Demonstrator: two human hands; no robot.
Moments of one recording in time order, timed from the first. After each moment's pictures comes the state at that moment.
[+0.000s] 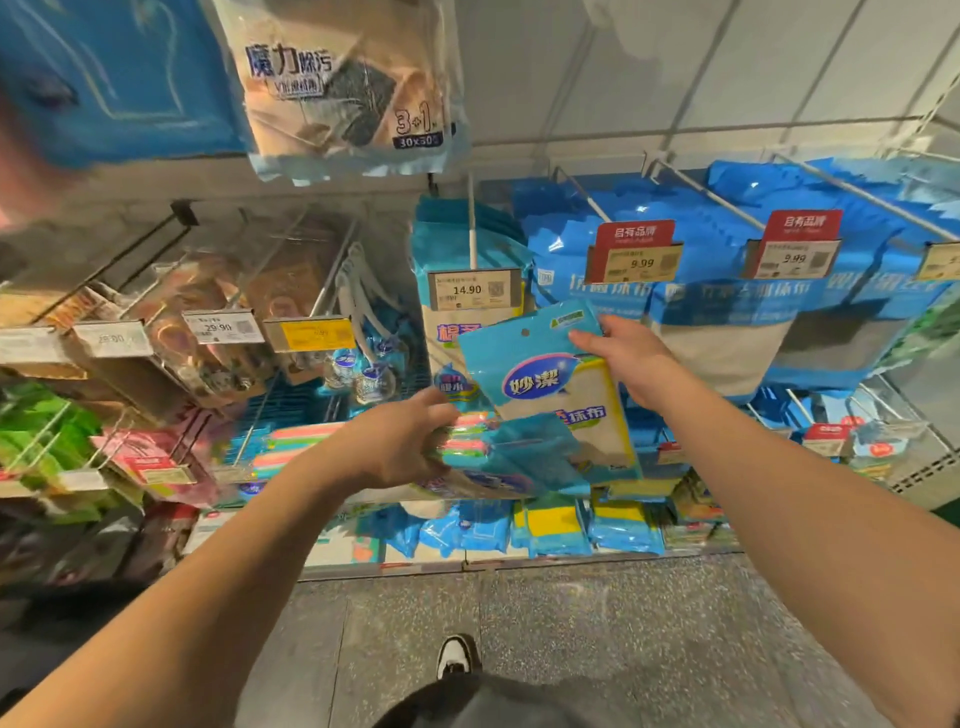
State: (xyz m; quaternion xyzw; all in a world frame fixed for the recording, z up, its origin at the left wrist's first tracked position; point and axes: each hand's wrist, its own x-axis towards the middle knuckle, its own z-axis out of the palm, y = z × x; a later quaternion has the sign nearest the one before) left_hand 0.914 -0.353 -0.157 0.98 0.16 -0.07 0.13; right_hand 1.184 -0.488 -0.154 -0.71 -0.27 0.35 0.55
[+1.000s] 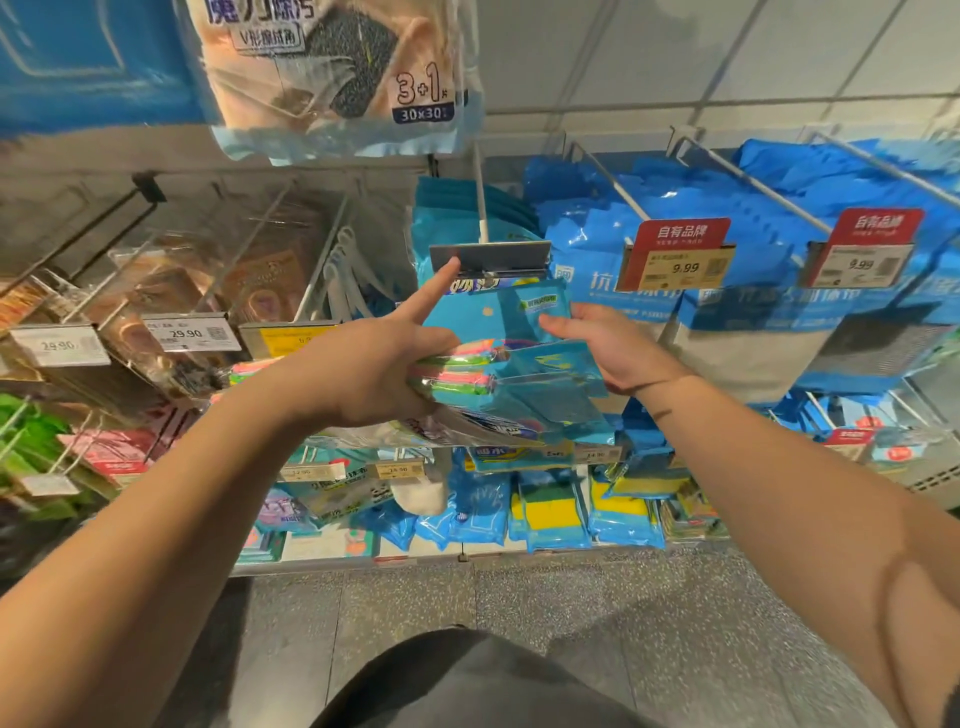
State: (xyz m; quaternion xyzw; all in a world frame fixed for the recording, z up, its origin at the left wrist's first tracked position) left_hand 0.938 -0.294 -0.084 0.99 0.12 -0.03 0.12; right_hand 1.171 -0.432 -0.138 -0.64 -0.29 0.45 0.55
